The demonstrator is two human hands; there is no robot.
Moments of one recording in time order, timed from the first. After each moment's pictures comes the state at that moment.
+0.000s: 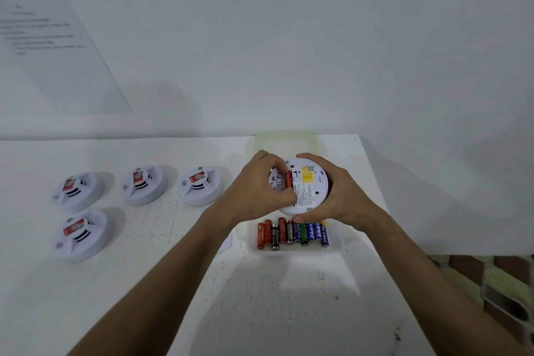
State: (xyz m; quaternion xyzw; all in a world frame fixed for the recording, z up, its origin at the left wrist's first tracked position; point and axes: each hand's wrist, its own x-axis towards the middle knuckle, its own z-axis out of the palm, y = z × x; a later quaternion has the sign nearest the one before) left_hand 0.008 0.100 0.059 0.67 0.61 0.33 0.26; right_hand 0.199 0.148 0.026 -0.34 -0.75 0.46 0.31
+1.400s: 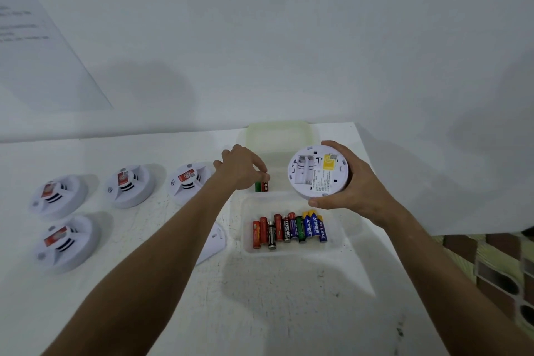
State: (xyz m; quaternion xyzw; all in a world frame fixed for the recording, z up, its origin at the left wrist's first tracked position) left_hand -0.020 0.177 0.019 0.61 0.76 0.10 0.22; right_hand 0.229 0.158 0.014 -0.40 -0.69 0.49 0.36
